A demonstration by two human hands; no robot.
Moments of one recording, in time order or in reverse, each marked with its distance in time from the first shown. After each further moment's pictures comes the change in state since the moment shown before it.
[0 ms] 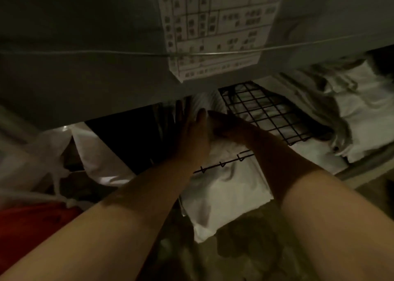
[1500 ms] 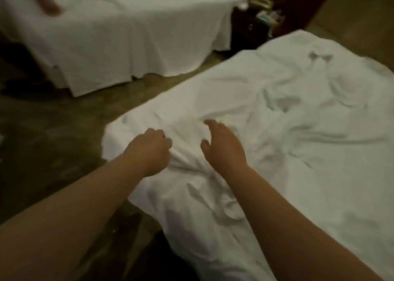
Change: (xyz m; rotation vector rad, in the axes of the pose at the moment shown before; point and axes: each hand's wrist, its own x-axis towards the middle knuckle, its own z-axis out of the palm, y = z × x) left_hand -0.548 0.140 0.017 0.388 -0.704 2.045; right_hand -0.697 -0.055 0.351 0.177 1.243 1.609
